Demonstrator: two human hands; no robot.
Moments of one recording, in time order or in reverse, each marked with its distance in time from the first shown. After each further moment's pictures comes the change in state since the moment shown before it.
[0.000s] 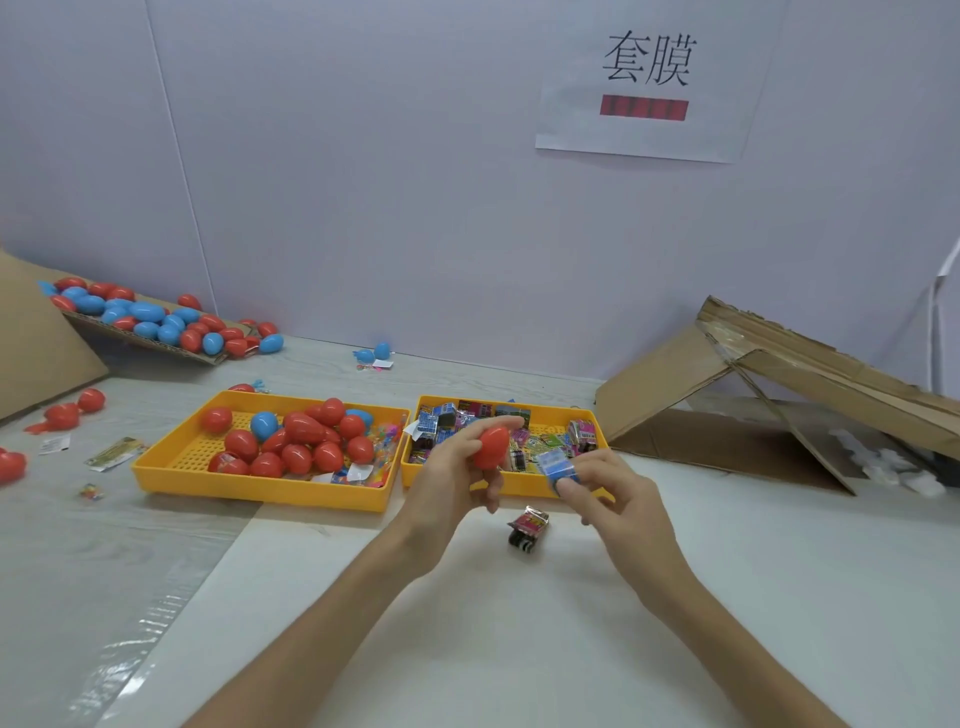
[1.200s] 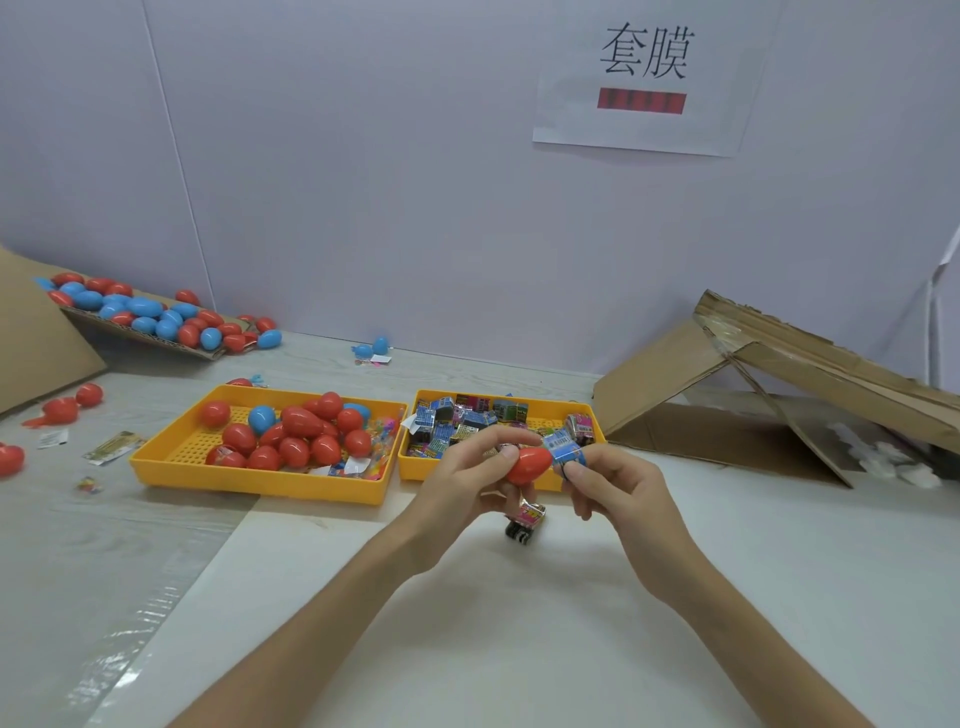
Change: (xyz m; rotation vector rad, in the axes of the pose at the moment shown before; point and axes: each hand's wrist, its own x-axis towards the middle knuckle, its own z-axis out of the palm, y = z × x) left_hand -0.004 -0.008 0.002 0.081 -0.158 0.002; right_hand 0.004 0.003 -0.009 0.264 -0.108 0.069
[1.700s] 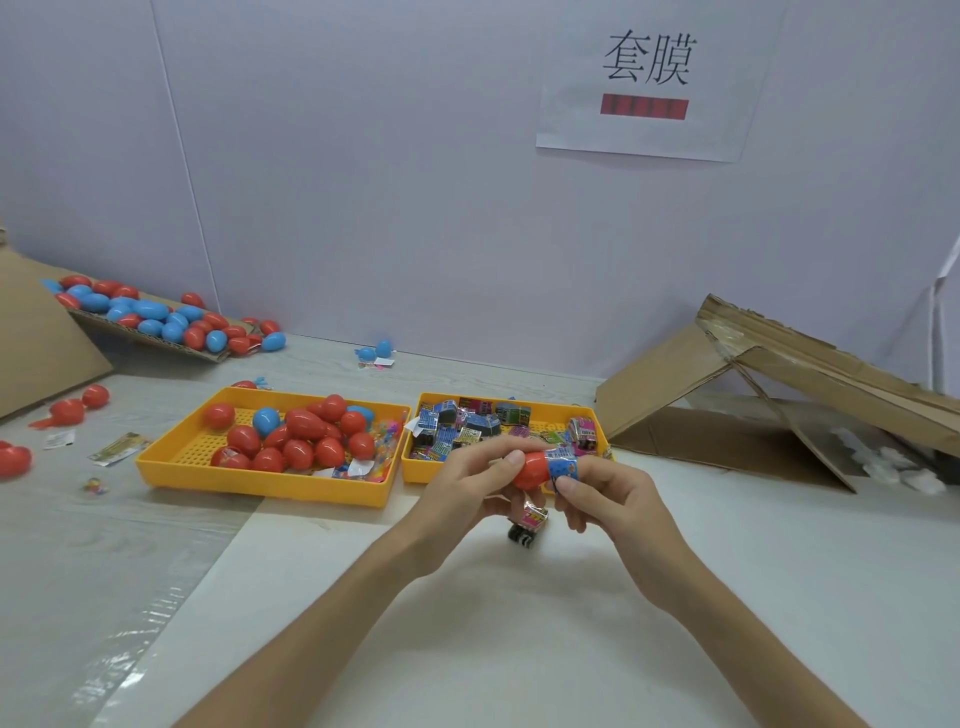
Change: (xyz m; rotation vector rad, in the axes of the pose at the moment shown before) left_hand -0.001 -0.002 0.000 0.015 -0.014 0.009; right_hand -0.002 0.000 0.005 -0.028 -0.076 0.037
